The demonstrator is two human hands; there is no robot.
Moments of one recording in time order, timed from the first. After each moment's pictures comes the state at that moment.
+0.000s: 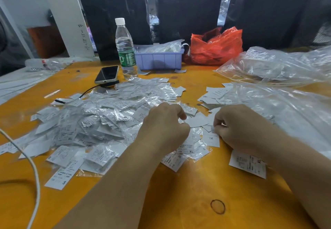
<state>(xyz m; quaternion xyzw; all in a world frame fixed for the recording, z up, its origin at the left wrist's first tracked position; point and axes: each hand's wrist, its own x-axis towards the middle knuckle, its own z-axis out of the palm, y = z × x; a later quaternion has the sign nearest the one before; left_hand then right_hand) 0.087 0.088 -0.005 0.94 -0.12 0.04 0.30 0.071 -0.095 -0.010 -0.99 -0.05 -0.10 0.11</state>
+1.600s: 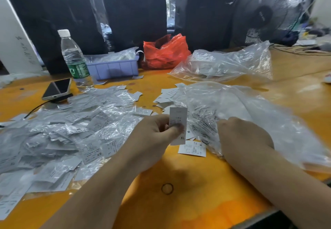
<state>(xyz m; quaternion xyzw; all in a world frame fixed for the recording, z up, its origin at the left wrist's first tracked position) 0.051 0.048 -0.014 0.79 -0.31 -0.08 0.52 -0.023 -0.130 -0.009 -0.98 0.19 -0.01 -0.07</state>
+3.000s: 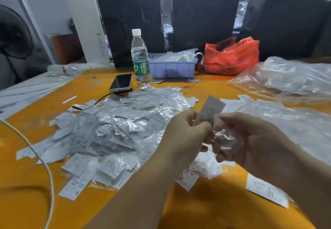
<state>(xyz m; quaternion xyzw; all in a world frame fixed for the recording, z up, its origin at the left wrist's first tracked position) 0.090 0.078 -0.005 0.73 -0.14 -0.04 0.67 0.062 -0.067 0.013 -0.61 -0.08 0.14 0.77</state>
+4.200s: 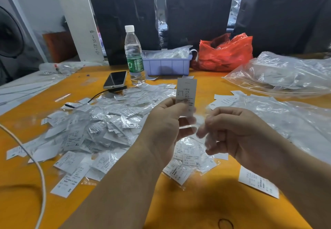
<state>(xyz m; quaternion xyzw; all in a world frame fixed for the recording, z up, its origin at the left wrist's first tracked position) 0.093 0.087 0.009 0.59 -0.07 -0.06 0.80 0.061 -0.069 0.011 -0.65 -0.10 0.09 0.75</state>
